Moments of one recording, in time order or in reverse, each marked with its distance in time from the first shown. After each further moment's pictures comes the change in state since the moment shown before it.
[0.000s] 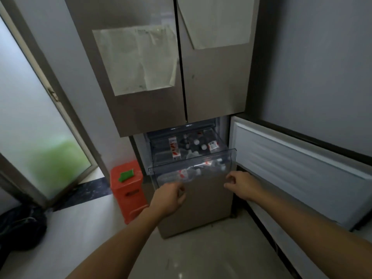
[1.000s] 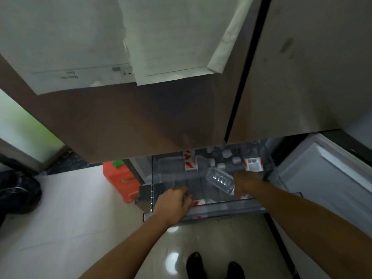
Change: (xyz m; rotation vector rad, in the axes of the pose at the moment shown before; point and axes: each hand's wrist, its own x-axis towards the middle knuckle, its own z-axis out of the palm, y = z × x) left_hand 0.241 -0.167 0.089 -0.186 -0.131 -0.224; right_hand 0.367 -0.019 0.083 -0.612 -0.647 0.093
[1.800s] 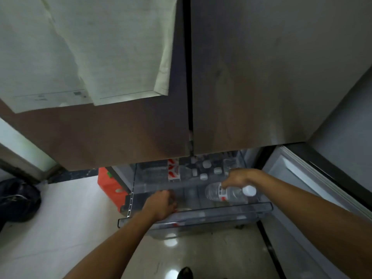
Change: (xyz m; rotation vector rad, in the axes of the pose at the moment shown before) left_hand 0.034 0.026 0.008 0.041 -0.191 -0.168; right_hand -0.028 0.069 -0.055 0.356 -0.094 -0.181
